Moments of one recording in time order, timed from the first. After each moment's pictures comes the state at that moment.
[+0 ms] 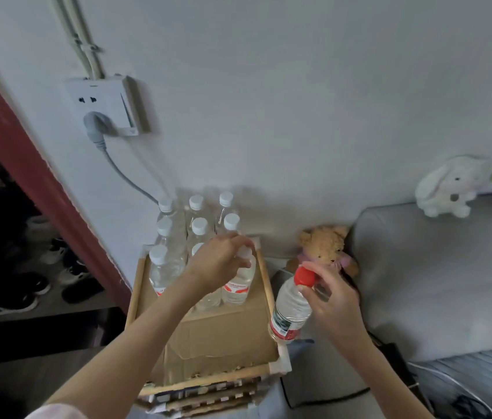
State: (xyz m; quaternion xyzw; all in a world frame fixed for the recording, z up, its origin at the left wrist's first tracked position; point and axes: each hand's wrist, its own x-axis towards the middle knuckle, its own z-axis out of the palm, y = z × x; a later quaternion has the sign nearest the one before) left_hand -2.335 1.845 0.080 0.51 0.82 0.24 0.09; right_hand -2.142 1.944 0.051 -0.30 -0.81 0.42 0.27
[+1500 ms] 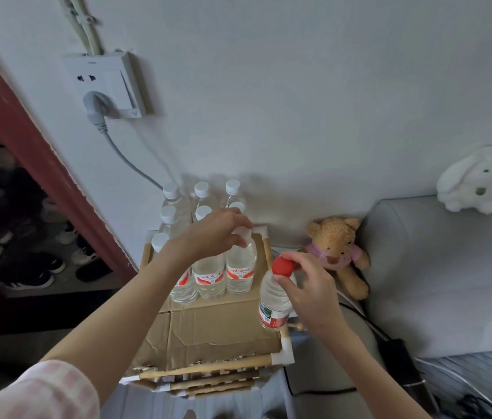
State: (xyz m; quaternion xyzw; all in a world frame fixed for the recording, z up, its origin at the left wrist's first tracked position) left_hand -2.369 1.860 0.091 0.55 0.80 0.17 0.16; right_hand -2.175 1.932 0.051 -0.26 -0.83 0.43 0.23
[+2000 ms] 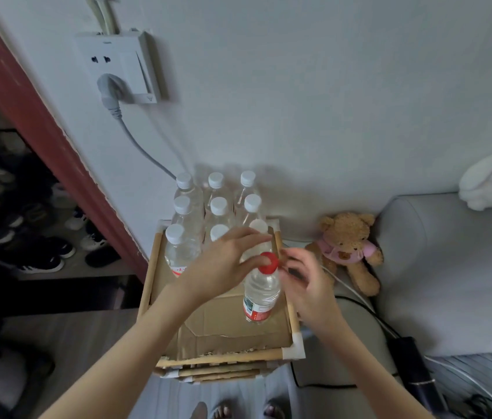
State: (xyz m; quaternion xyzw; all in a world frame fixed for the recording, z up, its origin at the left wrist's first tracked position) left_hand -2.333 1.812 0.068 0.55 0.75 0.35 0.10; right_hand -2.190 1.920 0.034 -0.22 -0.76 0.58 0.20
